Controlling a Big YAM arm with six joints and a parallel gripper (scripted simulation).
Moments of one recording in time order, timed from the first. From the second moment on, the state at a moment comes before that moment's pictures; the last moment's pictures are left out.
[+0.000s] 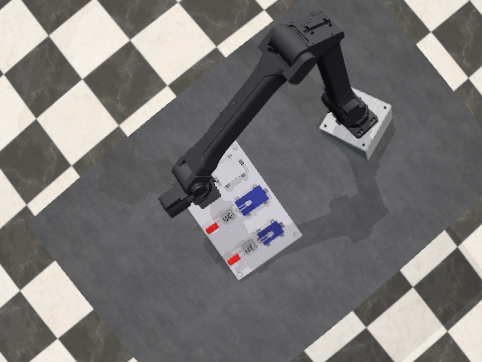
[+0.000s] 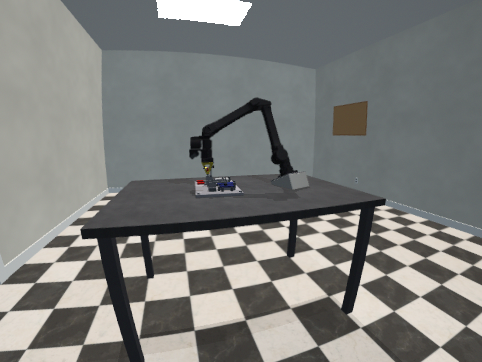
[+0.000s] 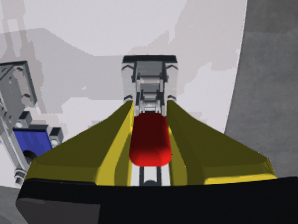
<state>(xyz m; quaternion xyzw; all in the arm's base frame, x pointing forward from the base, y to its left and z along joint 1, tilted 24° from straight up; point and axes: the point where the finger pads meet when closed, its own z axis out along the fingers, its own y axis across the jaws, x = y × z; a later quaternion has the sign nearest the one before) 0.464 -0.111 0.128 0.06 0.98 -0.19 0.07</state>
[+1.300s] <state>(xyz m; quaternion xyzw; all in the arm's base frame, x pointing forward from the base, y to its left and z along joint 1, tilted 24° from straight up) 0.450 -0.106 0.143 0.05 0.98 -0.19 0.06</state>
